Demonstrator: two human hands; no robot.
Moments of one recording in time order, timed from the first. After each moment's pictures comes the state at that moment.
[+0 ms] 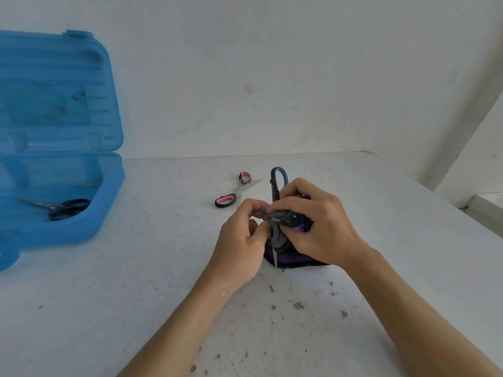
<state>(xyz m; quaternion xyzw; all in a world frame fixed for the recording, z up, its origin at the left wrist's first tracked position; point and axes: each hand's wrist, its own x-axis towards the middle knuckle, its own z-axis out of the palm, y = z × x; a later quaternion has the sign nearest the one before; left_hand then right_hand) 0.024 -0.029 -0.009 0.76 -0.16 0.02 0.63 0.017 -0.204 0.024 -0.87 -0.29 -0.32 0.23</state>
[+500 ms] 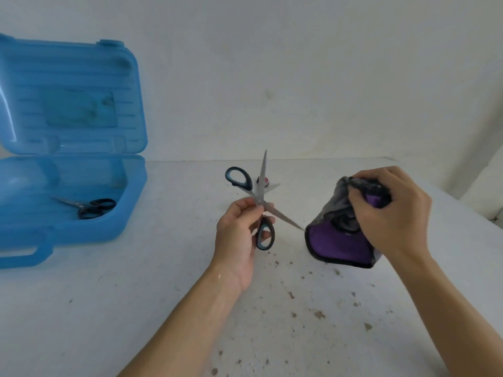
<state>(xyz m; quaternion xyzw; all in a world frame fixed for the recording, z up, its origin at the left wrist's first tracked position) 0.029 -0.015 0.013 0.49 0.04 -0.03 0.87 0.014 -0.238 0.038 -0.84 -0.03 -0.46 0.29</state>
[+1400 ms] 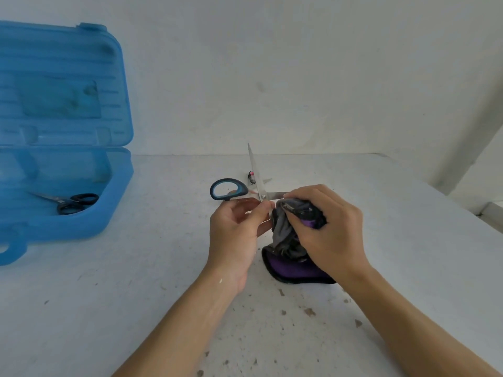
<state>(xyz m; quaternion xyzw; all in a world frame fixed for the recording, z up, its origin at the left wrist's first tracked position) 0.024 -0.028 0.008 0.56 0.02 0.03 0.83 0.011 -0.182 0.012 -0.84 -0.18 -0.39 0.33</state>
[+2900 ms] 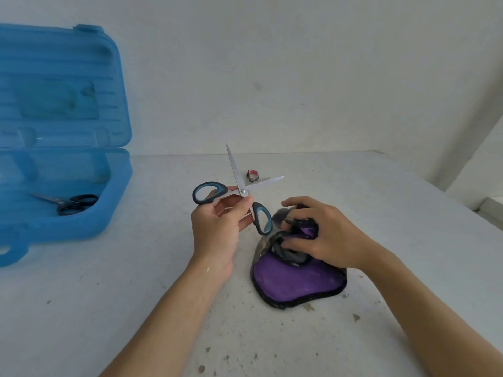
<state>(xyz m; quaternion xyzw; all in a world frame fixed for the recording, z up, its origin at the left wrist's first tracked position) 0.040 -0.012 0.005 0.55 0.06 0.06 0.83 0.025 -0.215 0.012 -0.94 -0.19 -0.06 0.27</state>
